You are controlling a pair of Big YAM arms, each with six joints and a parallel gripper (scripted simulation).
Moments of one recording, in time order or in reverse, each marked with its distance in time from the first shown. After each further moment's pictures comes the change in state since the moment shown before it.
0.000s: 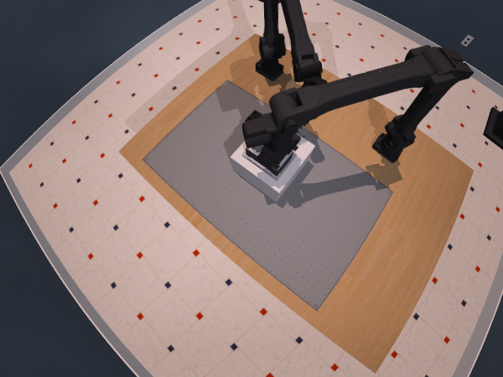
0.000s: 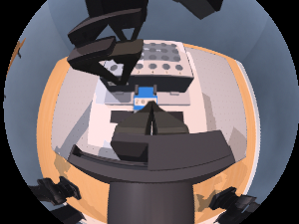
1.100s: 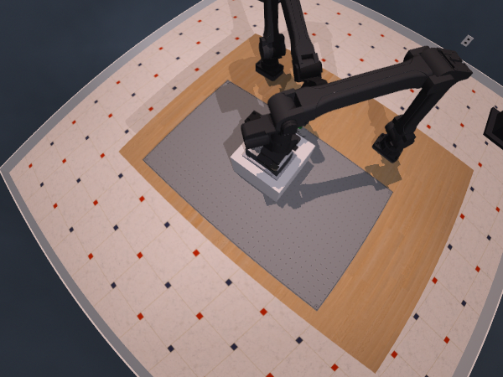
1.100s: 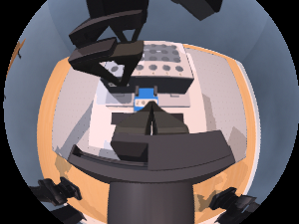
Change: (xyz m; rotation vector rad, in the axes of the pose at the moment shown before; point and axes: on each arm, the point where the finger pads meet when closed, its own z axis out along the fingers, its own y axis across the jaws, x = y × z) left arm 0.000 0.002 -0.001 0.013 0.001 0.001; right arm -0.003 0.001 0.001 0.000 -0.003 0.003
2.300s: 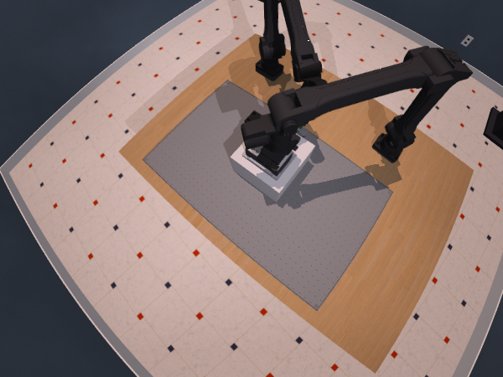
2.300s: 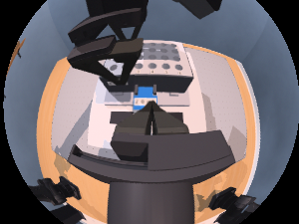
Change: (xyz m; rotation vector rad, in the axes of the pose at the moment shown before) left arm 0.000 0.000 0.000 0.000 0.000 -0.002; right arm 0.002 -0.001 0.000 0.001 0.004 -0.004
